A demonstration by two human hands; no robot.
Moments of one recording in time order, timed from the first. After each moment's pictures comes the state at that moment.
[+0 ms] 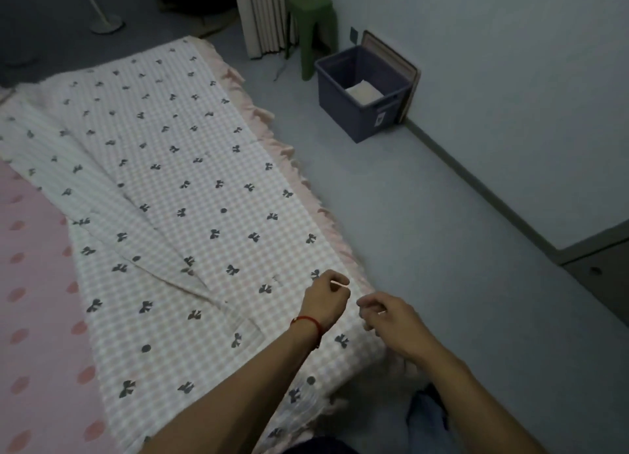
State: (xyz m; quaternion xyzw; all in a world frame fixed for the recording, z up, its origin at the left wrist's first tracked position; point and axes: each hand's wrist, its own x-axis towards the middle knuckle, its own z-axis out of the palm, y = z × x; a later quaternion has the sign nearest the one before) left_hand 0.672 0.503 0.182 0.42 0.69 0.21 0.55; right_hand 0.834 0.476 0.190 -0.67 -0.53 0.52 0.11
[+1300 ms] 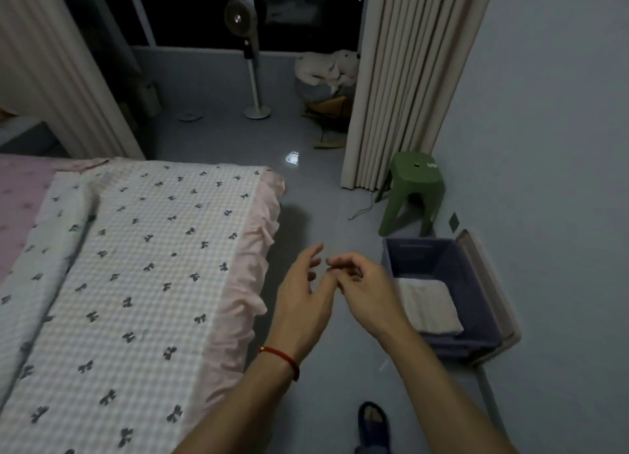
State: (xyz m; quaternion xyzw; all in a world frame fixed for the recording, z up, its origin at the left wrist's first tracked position) left_hand 0.732 1.260 0.352 0.32 0.73 0.54 0.25; right_hand 0.819 1.356 0.334 -0.37 -0.71 0.54 0.26
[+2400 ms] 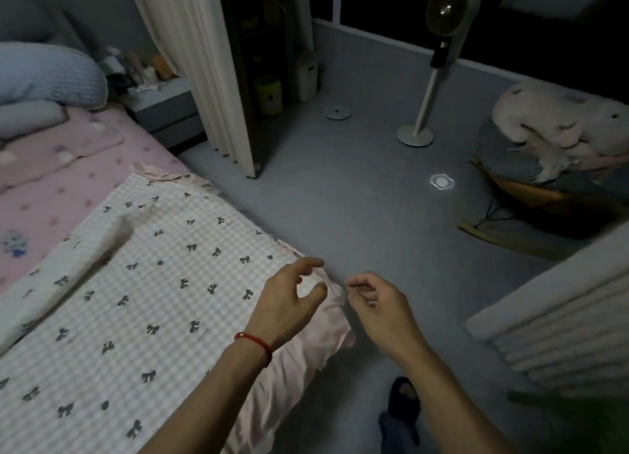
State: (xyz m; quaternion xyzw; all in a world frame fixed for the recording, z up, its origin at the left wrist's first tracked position) left_hand 0.102 1.828 0.313 0.14 0.89 0.41 0.13; right_hand 0.161 2.007 0.286 -0.15 -0.83 0.53 0.00
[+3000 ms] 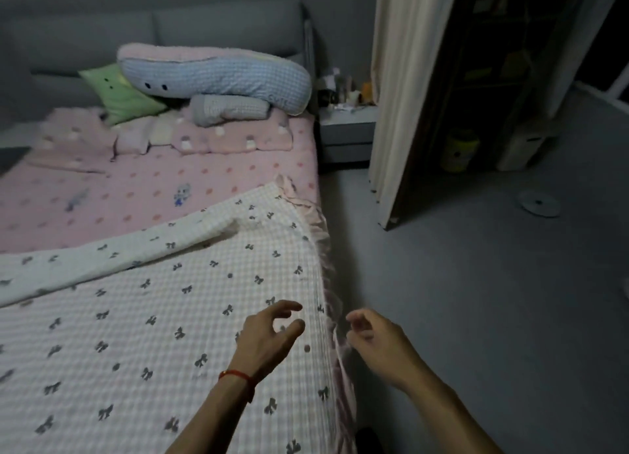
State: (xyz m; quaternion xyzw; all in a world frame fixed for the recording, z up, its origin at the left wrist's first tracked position) left_hand -0.115 1.877 0.290 -0.29 0.84 0.45 0.01; right_hand -0.220 2.077 0.276 0.17 -0.84 0.42 -0.31
